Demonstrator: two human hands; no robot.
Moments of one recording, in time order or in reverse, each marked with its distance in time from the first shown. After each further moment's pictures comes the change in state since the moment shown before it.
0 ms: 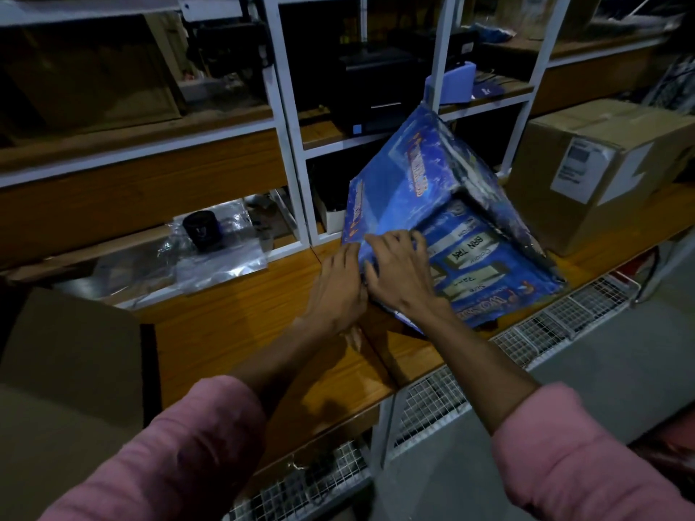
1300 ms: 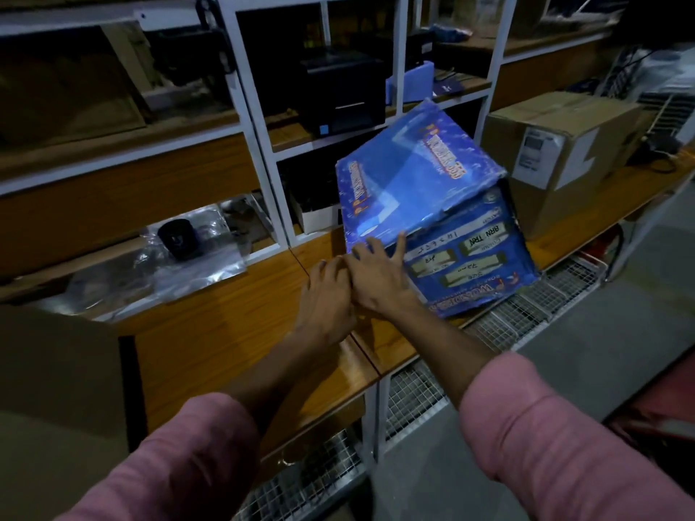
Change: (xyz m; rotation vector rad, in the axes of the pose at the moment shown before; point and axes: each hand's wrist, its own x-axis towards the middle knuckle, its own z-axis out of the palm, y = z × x) left_hand -0.029 0.028 0.014 0.246 -0.128 0.038; right_hand -0.019 0.003 0.001 -0.179 -0.405 0.023
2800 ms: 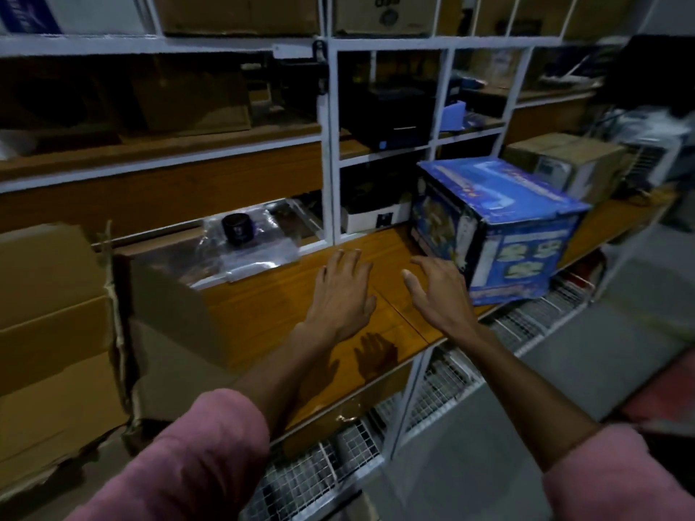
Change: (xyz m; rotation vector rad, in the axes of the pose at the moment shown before) left_hand -0.163 -0.108 -0.074 0.020 0.149 0.137; right_hand -0.138 -0.122 -0.044 0.453 0.358 0.216
